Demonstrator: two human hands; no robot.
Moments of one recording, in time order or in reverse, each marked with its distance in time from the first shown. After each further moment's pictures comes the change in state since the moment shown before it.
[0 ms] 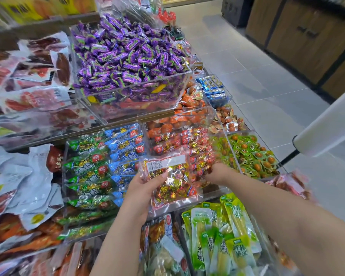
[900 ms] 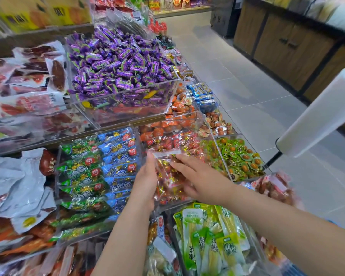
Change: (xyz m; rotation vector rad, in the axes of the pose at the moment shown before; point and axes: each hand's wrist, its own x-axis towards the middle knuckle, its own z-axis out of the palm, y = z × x) left_hand 0.000 0.020 0.046 0.087 0.155 -0.157; right_hand -0.122 -0.027 -0.021 -0.173 0.561 -0.940
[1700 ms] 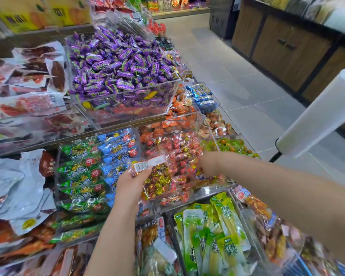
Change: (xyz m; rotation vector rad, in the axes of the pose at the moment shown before) left_hand 0.017 -0.012 -0.042 0.033 0.065 0.175; right_hand 0.053 0.058 -0.010 -0.343 -0.935 0.397
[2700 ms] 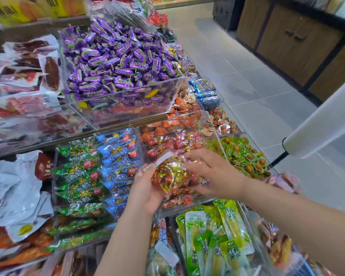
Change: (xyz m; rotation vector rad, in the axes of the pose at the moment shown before) left_hand 0.005 0.008 0.037 -0.556 -0.176 -0.269; right_hand -0.031 -0.007 0.037 0.259 1.075 -0.491
